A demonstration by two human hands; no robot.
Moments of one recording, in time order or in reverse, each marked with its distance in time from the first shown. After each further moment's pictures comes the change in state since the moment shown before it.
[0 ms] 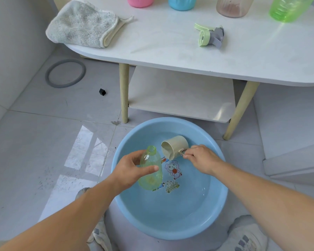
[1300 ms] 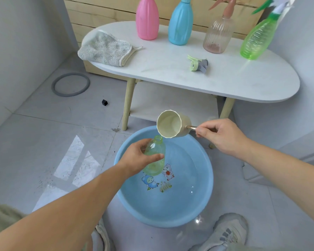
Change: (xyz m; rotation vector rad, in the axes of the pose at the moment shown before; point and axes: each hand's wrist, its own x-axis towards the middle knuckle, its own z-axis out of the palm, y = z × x) left_hand -0.022 0.043 0.009 0.053 0.048 0.194; right_hand -0.119 -0.090 -0.143 0.344 0.359 -0.055
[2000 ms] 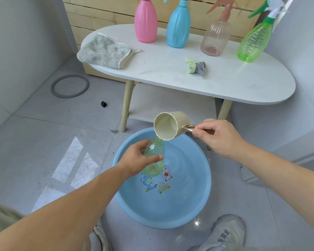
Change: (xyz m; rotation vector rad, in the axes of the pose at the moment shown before) left_hand -0.002 0.006 0.003 -0.016 -0.020 -0.005; right_hand -0.004 -0.005 0.000 -0.004 0.045 -0.115
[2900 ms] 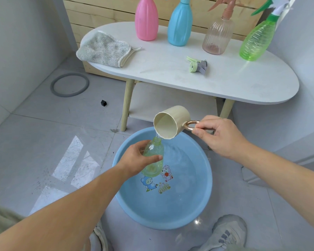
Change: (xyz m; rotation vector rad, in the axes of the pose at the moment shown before) left_hand 0.003 -0.004 -0.001 0.007 0.025 -0.023; right_hand 0.004 0.001 0.002 -0.075 0.020 -0.105
